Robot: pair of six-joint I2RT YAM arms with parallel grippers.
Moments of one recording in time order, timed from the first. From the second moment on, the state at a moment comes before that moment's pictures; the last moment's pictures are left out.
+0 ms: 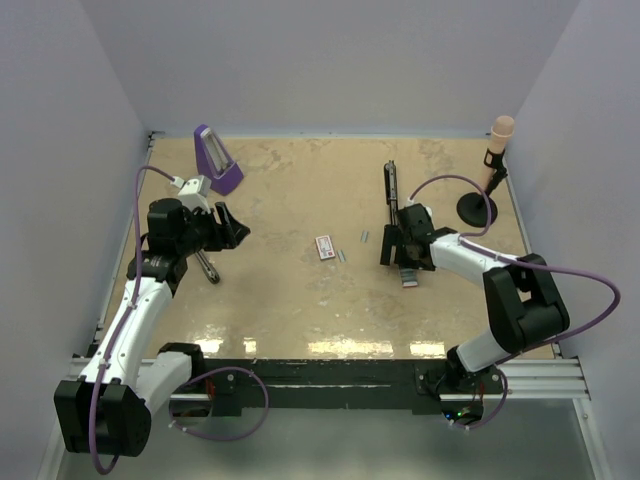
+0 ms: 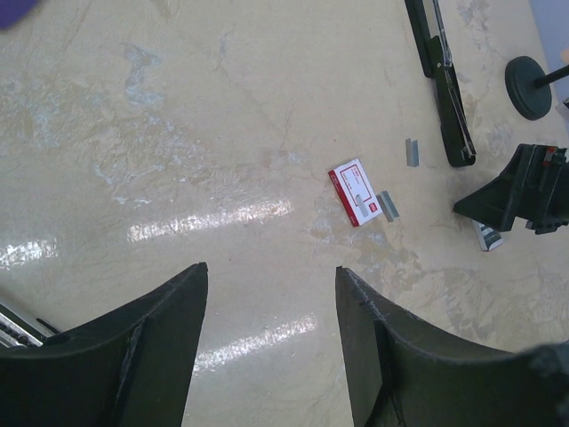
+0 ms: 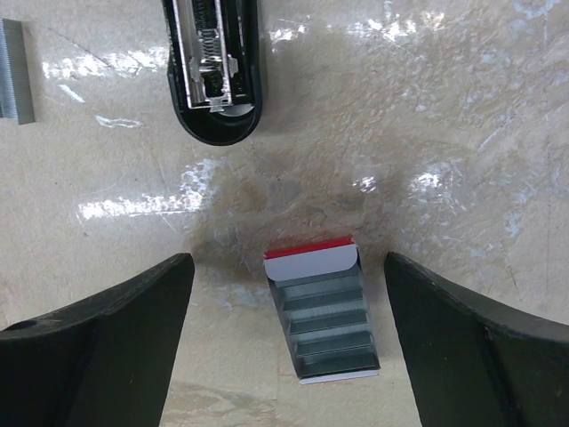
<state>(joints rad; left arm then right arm) -0.06 0.96 0.73 -0.28 0.41 -0.31 0.37 1.54 0.80 -0.35 0.20 0.48</state>
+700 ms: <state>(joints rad) -0.06 0.96 0.73 -0.28 0.41 -0.31 0.46 1.53 0.80 -0.37 0.14 0.47</state>
